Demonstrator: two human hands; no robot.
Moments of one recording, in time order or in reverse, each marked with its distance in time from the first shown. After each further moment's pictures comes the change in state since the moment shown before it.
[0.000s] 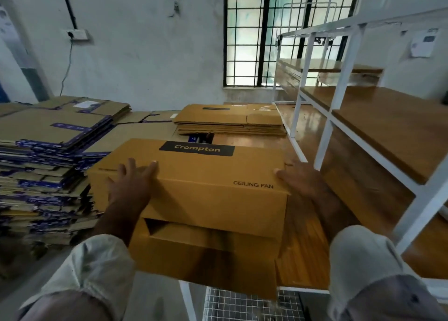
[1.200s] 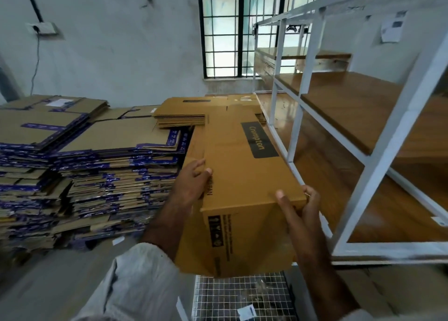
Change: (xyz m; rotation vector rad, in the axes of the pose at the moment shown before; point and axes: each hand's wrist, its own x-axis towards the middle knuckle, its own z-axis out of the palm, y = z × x) left_hand -0.072 0.178 -0.019 -1.493 -0.333 -0.092; right_hand -0.187 0.040 0.007 0.920 0.280 -0.006
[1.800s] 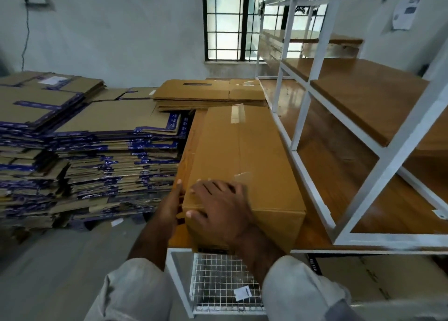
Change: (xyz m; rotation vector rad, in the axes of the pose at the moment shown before) left_hand 0.009 -0.110 -0.053 -0.221 0.052 -0.374; right_hand -0.003 0.022 0.136 -1.076 -0.551 -0.670
